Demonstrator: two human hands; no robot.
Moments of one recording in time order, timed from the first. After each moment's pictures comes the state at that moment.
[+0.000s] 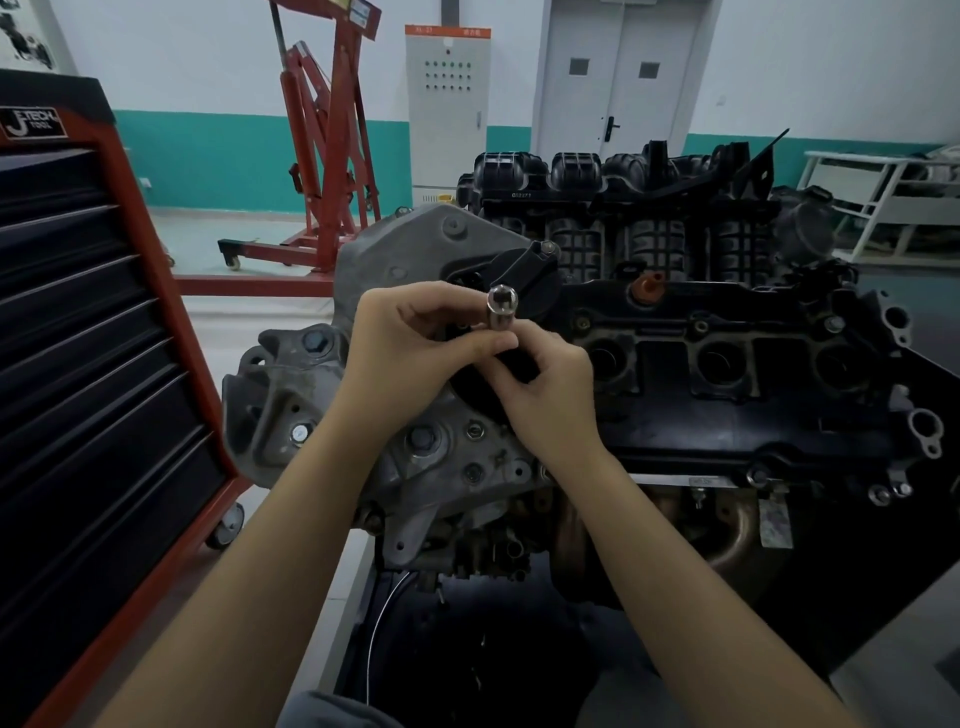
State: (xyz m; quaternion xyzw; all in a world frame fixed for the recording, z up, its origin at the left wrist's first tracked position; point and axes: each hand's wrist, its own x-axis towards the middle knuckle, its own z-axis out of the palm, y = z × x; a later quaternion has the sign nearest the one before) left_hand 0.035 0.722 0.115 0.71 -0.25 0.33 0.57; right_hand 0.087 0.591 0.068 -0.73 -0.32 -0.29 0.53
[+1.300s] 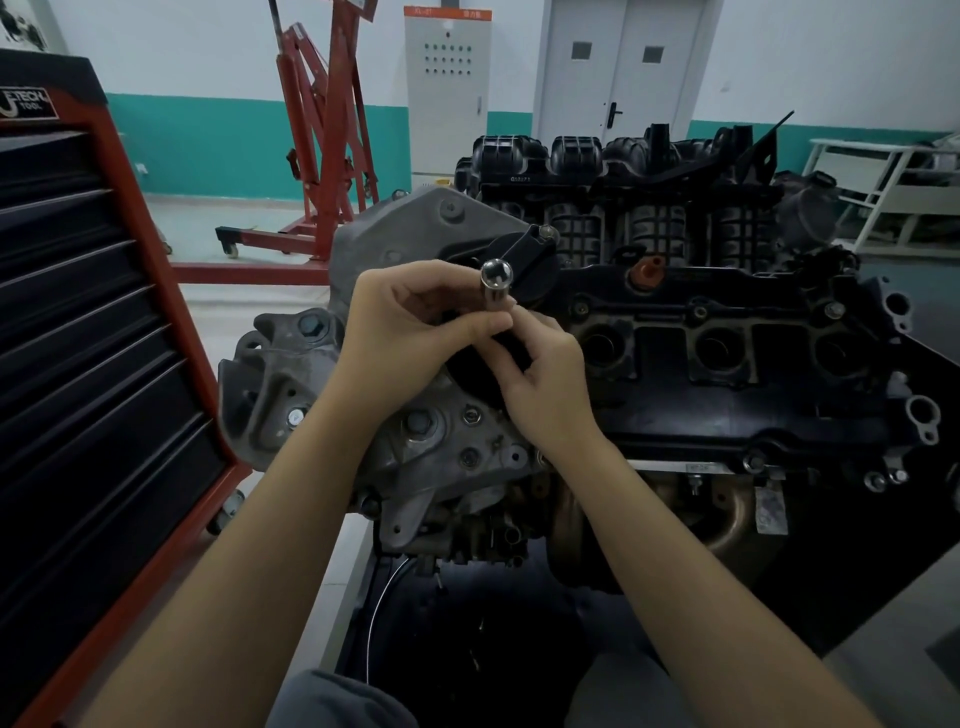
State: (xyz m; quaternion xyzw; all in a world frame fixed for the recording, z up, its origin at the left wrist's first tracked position) left_hand 0.037 0.723 0.114 0.71 -0.27 0.32 0.57; right_hand 0.084 0.590 0.070 -0.75 -0.33 -0.27 0.51
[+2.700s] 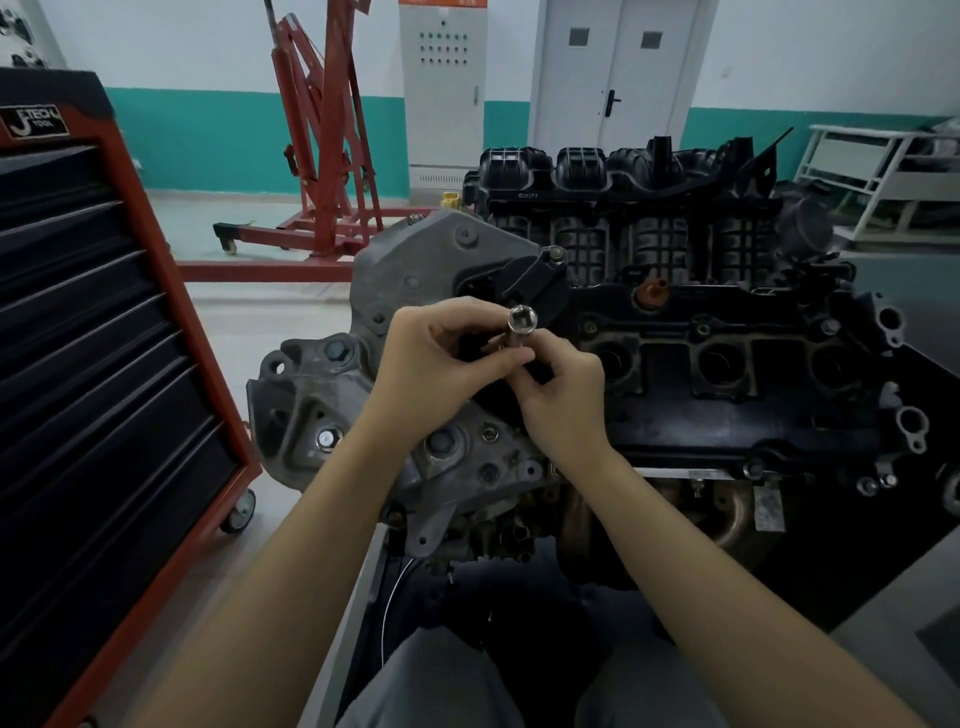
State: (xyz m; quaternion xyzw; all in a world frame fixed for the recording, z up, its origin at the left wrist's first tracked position) left_hand 0.041 0.725 0.112 0.72 -0.28 0.31 0.56; right_hand 0.079 0.590 0.074 -0.73 -0.30 -0.28 0.54
